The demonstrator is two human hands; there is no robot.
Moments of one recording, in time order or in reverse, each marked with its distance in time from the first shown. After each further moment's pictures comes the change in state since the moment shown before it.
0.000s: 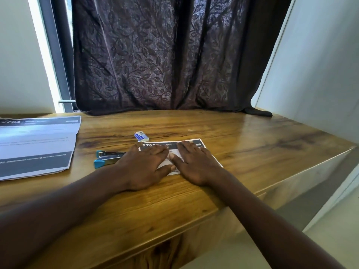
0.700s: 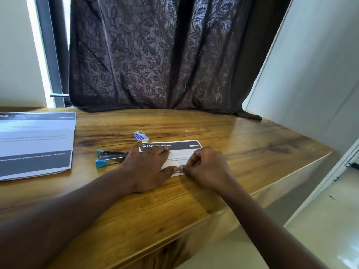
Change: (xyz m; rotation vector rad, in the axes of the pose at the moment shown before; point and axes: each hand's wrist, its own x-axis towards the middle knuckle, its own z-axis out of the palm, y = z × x) left_hand -0.002 -0.001 0.000 -0.038 0.028 -0.012; right_hand -0.041 -0.017 -0.017 0.330 0.380 0.220
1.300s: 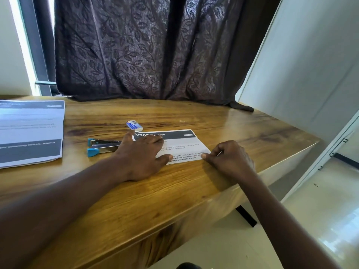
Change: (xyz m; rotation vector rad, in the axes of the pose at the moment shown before) left_hand -0.002 -0.001 0.000 -0.012 0.021 0.003; right_hand -0.004 0.054 -0.027 -0.124 0.091 0.311
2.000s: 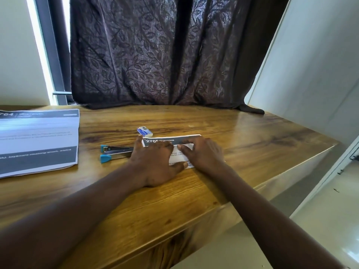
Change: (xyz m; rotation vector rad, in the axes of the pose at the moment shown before) left_hand 0.004 0.008 0.001 -0.053 0.059 -0.057; right_hand 0.016 -0.073 0.047 -0.074 -0.035 -0.346
